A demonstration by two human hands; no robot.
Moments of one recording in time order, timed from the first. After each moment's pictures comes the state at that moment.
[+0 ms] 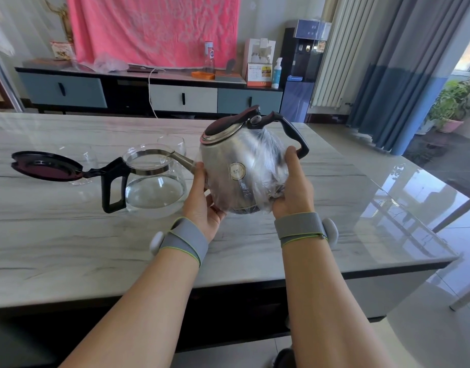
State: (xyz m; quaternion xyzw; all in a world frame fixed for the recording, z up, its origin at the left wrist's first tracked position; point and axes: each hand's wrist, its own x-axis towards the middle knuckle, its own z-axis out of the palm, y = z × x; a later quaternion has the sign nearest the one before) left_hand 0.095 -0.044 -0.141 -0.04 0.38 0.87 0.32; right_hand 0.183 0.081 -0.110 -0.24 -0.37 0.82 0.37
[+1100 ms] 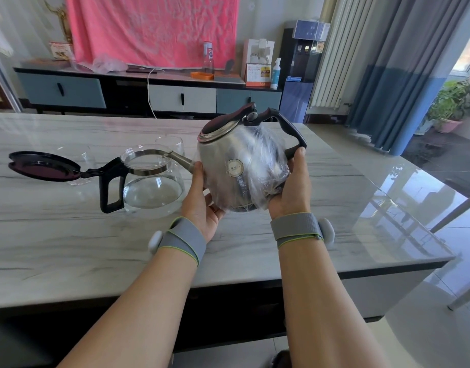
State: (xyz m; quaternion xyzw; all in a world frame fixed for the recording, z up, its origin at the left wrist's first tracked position) left_hand 0.099 -0.044 -0.138 -0.03 0.39 0.86 0.32; right_hand 0.188 0.064 -0.092 -0.20 -0.33 0.84 0.39
